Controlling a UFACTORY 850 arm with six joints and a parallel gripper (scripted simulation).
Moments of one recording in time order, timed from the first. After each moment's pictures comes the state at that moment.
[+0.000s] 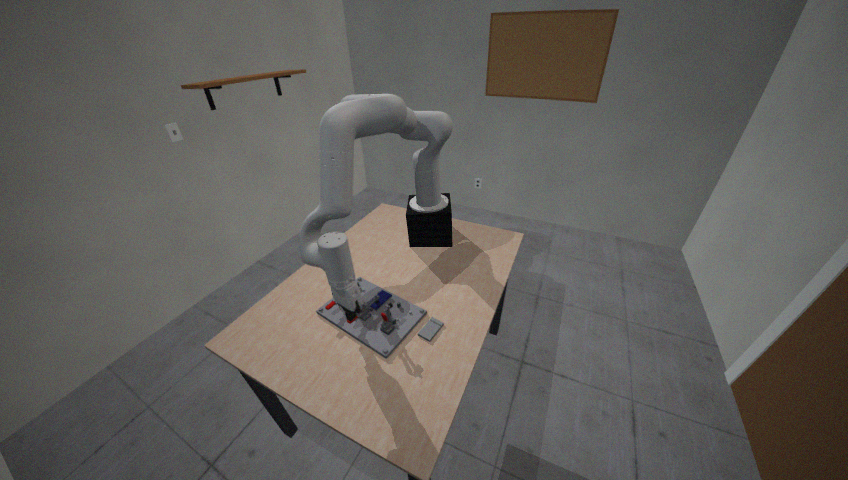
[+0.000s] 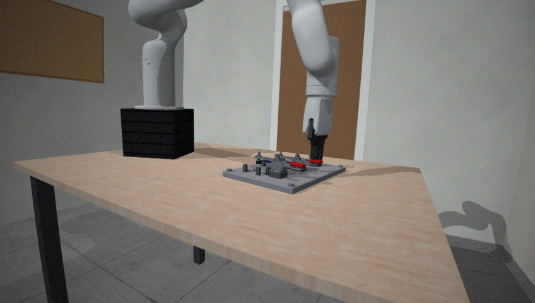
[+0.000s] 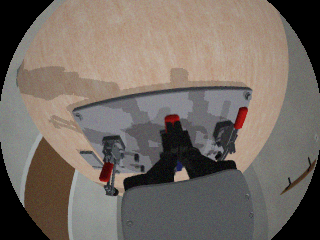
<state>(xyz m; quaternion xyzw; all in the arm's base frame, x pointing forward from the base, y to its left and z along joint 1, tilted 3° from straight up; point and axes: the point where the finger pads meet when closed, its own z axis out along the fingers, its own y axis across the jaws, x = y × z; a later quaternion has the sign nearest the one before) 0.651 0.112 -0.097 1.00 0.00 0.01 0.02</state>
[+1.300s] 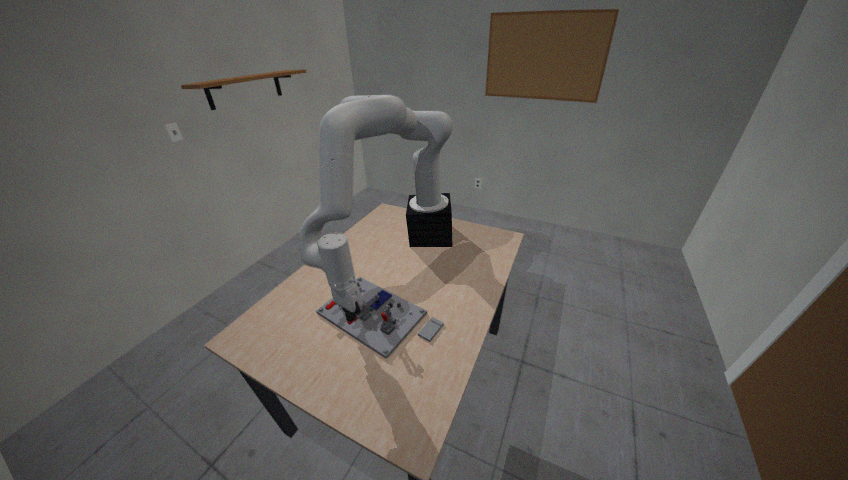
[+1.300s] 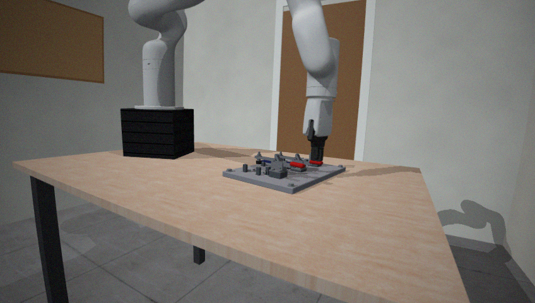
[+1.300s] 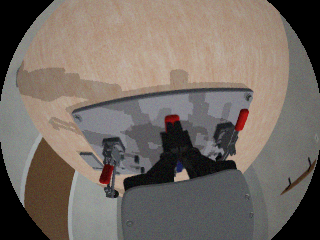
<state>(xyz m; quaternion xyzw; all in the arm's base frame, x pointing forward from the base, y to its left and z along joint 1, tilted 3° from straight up) 0.653 0.112 -0.100 1.00 0.00 0.01 0.02</state>
